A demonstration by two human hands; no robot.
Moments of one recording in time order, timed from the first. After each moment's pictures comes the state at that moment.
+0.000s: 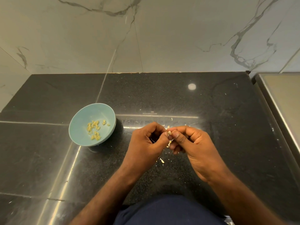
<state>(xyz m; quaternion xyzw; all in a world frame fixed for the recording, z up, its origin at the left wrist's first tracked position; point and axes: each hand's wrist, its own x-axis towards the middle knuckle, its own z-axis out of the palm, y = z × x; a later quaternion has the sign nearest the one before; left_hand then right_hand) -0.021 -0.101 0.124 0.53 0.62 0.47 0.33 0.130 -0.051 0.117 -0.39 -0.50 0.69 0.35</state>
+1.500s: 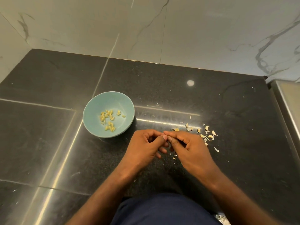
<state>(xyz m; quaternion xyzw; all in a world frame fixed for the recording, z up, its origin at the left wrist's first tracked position) -0.097 -0.128 0.097 0.36 0.63 0.46 0.51 0.055 -0.072 0.104 -0.42 -0.73 0.47 0.25</state>
